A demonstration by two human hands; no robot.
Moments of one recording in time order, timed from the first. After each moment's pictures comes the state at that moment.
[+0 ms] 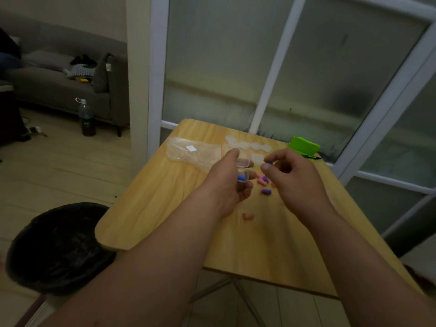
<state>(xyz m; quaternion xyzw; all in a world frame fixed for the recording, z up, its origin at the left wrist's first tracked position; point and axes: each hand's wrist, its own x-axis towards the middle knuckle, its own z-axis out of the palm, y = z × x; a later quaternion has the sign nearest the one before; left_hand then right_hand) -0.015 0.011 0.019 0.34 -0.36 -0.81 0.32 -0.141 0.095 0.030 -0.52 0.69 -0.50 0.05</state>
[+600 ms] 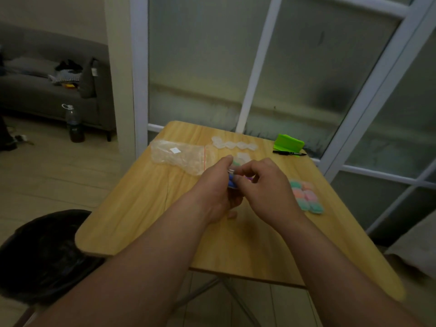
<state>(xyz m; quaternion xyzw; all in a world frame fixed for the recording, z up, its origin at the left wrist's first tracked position) -0.030 0.023 0.007 0.33 -0.40 -0.82 0.27 -0.137 0.097 0.013 -0.56 0.74 -0.38 -0.02</state>
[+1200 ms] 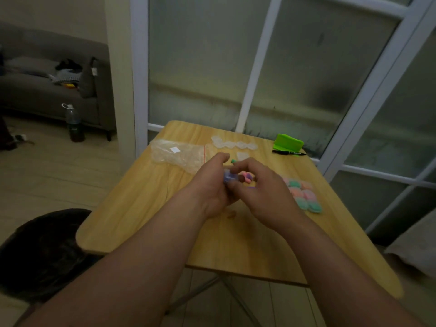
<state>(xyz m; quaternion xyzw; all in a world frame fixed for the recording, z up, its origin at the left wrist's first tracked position) -0.022 0.020 0.016 0.30 -0.37 -0.84 0.26 -0.135 0.107 0.014 -0.61 0.69 -0.39 0.04</state>
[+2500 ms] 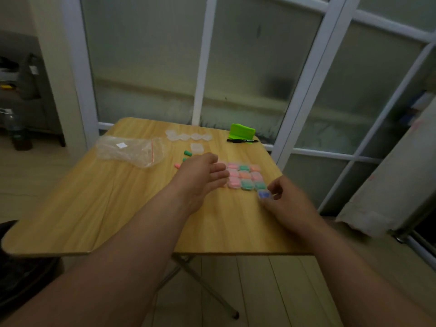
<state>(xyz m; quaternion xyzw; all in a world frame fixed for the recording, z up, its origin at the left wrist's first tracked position) -0.083 0.075 0.018 0.29 -0.43 -0.79 0.32 -0.255 0.232 -0.009 -0.42 0.85 -0.31 0.06</state>
